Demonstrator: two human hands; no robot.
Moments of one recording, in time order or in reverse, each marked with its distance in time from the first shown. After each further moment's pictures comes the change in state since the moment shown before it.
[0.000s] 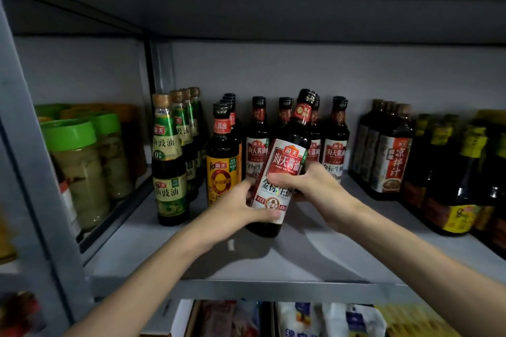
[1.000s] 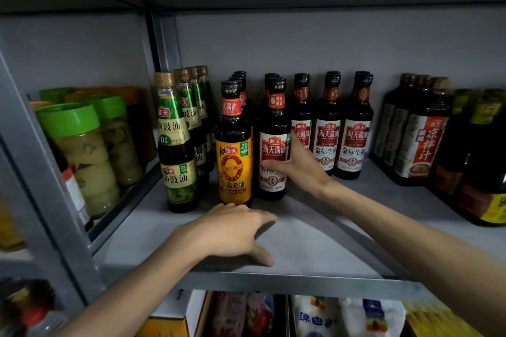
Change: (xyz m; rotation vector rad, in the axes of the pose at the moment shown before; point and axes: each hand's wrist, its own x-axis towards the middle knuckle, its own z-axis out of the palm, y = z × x) left_hand -0.003 -0.022 -0.008 1.058 -0.430 -0.106; right_hand 0.087 0.058 0.008 -0.416 0.038 -0.138
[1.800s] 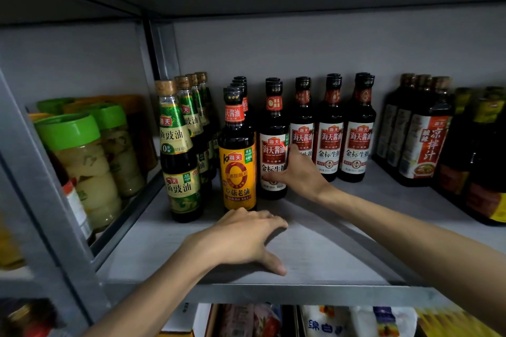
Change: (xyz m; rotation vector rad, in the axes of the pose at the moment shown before) left_hand 0.011 -0.003 0.004 0.010 0.034 0.090; right_hand 0.015 0.015 0.015 -0.232 0.075 0.038
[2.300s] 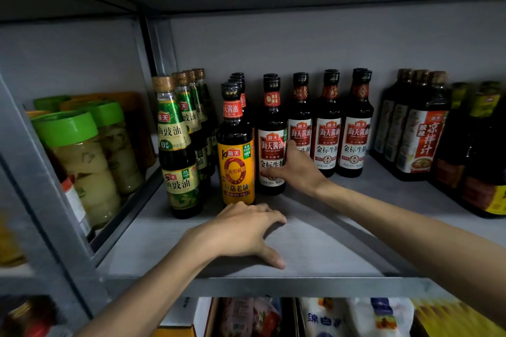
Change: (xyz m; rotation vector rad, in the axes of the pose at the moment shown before) left_hand 0.003 -0.003 0.000 0.010 -0.009 -0.008; right_hand -0.001 0.000 0.000 0.025 -0.020 0.011
